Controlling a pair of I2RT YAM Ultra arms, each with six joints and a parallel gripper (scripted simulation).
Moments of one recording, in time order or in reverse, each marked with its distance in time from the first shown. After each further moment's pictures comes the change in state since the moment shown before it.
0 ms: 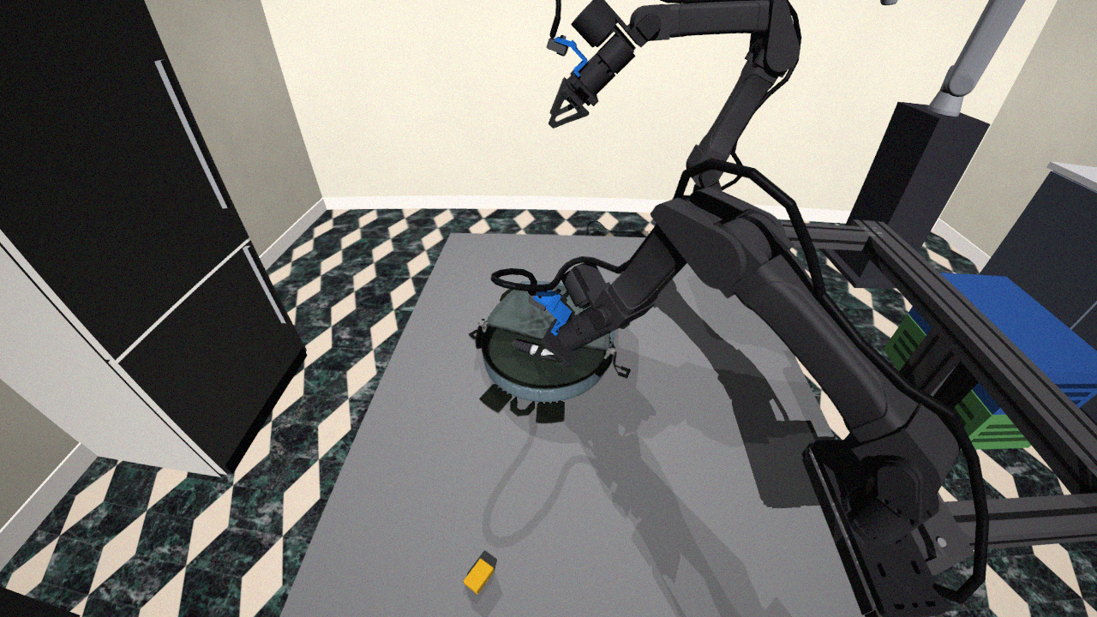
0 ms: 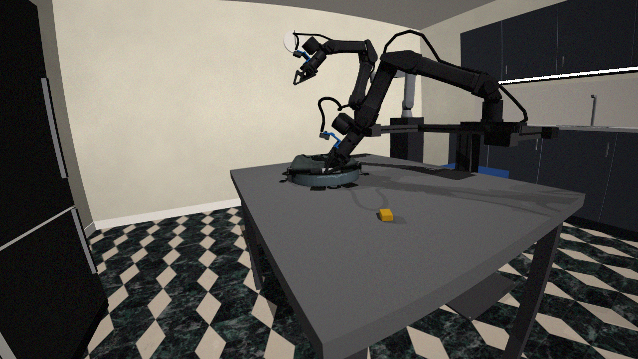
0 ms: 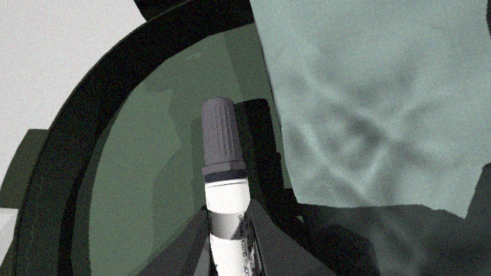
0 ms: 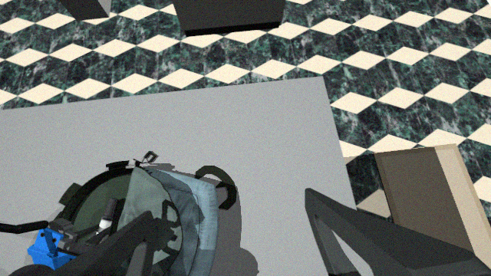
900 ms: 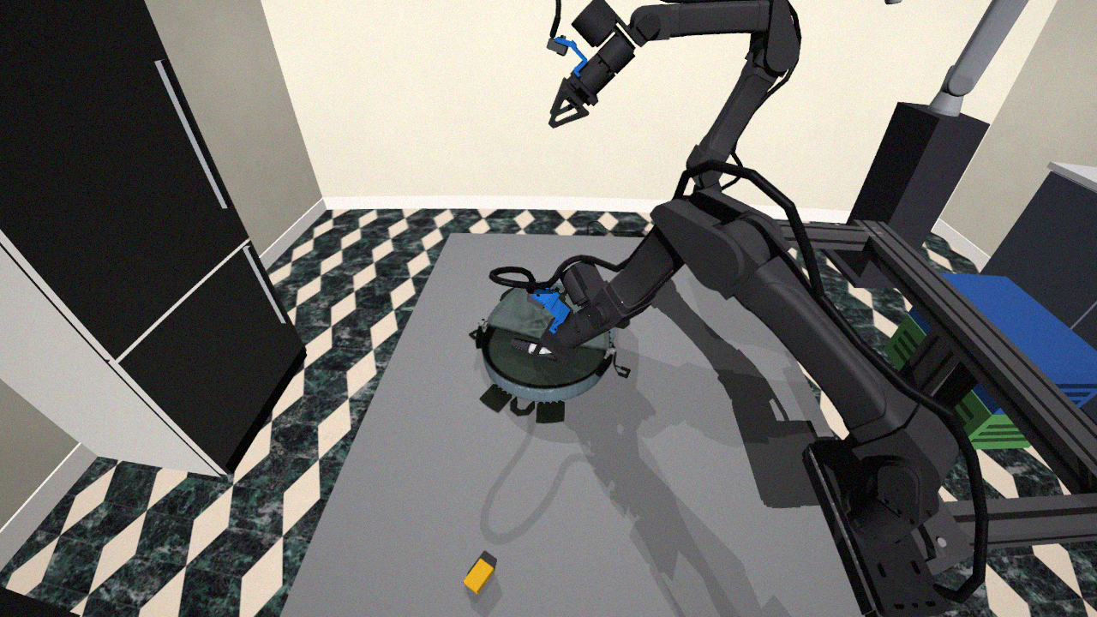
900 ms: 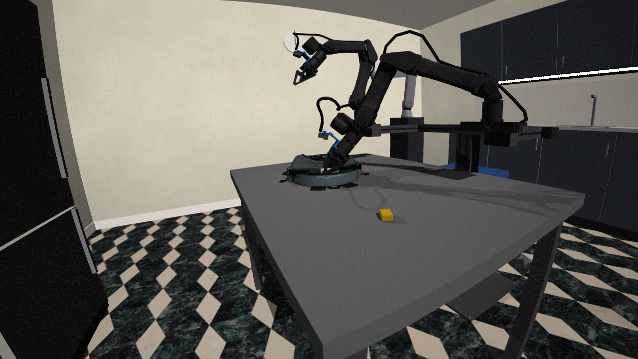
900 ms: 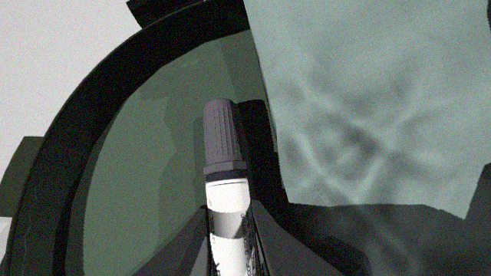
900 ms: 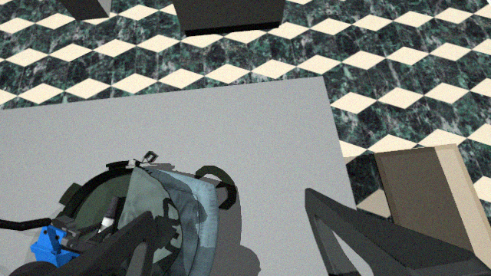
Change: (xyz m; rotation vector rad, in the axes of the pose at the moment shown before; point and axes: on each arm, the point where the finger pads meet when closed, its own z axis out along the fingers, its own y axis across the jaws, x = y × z) left arm -0.004 -0.003 0.003 0.000 0.000 0.001; right arm 0.000 0.000 0.000 0.000 0.000 0.000
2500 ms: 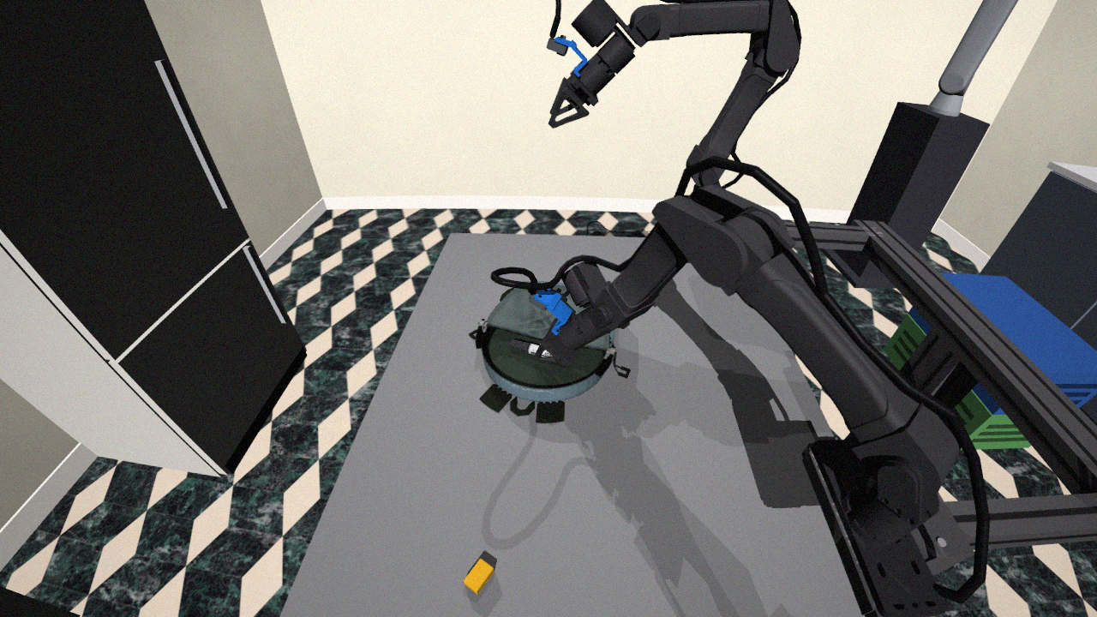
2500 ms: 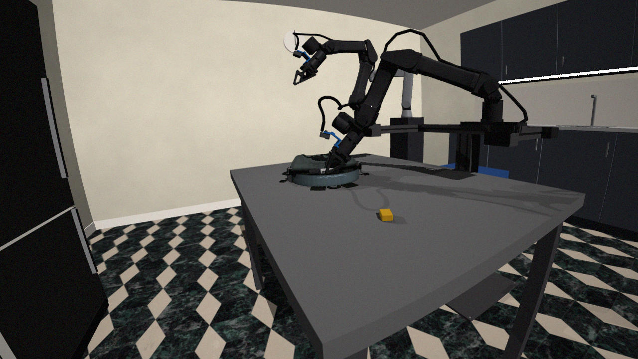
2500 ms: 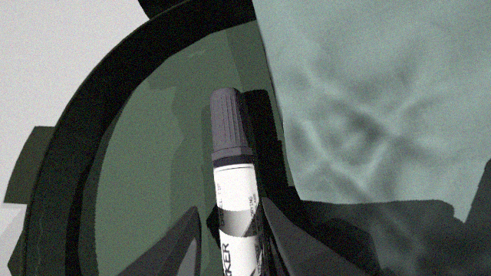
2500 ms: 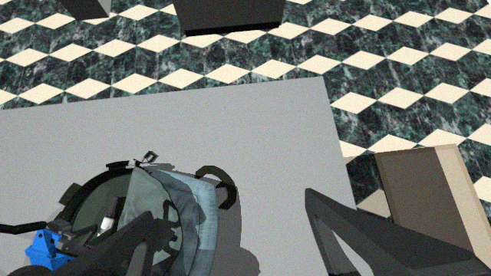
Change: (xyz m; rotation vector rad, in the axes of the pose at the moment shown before) left arm 0.004 0.005 -0.006 -0.005 0.009 0.004; right arm 0.000 0.000 0.000 0.000 0.000 0.000
